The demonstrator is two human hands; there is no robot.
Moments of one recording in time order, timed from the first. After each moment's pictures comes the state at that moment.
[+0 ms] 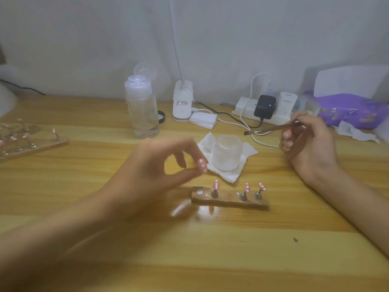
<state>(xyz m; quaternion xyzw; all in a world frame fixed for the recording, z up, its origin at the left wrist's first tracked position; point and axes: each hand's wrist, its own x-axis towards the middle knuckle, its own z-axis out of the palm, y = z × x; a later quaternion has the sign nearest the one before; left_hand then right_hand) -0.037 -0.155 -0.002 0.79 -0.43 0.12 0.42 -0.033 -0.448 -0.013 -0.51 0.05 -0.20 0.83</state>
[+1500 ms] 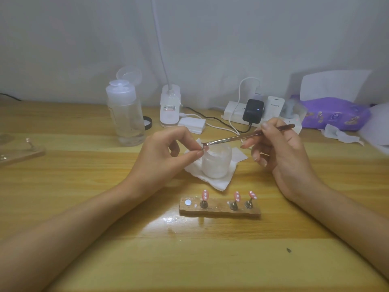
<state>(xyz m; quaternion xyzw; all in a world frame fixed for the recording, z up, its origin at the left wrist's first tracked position) 0.012 -0.197 -0.027 0.78 -0.33 0.10 0.51 -0.045 -0.423 -0.017 -0.65 -0.02 -0.20 0.73</state>
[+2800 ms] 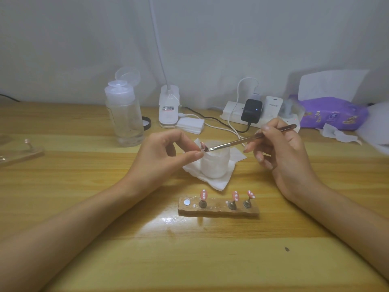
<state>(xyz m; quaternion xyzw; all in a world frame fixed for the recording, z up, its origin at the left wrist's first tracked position) 0.012 -0.195 -0.026 0.78 -0.31 0.06 0.54 -0.047 -0.423 -0.017 -0.66 0.00 -0.21 0.72</state>
